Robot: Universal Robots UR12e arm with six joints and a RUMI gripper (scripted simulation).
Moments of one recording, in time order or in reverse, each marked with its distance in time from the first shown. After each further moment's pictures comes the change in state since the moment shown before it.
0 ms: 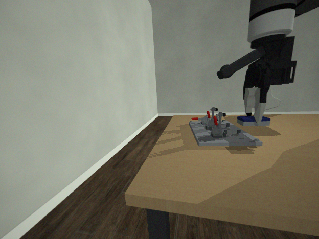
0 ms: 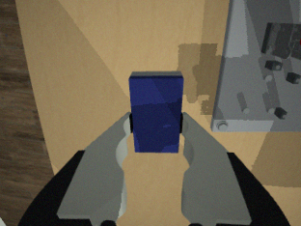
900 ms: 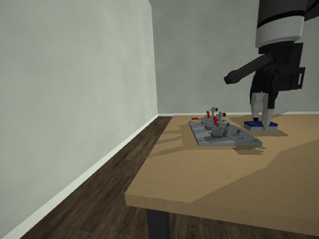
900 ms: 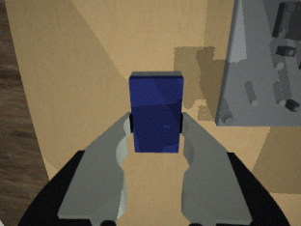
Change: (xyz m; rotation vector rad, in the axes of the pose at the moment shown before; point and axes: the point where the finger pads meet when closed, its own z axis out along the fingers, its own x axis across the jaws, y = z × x) arm 0.000 0.021 0.016 0.000 0.000 0.000
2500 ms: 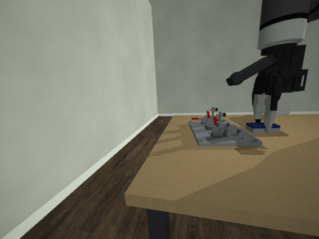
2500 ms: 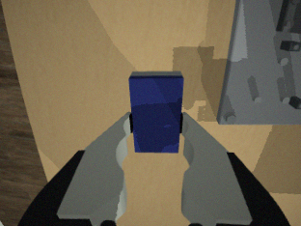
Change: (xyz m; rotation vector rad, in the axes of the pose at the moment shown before) arm 0.000 0.007 0.005 0.000 0.000 0.000
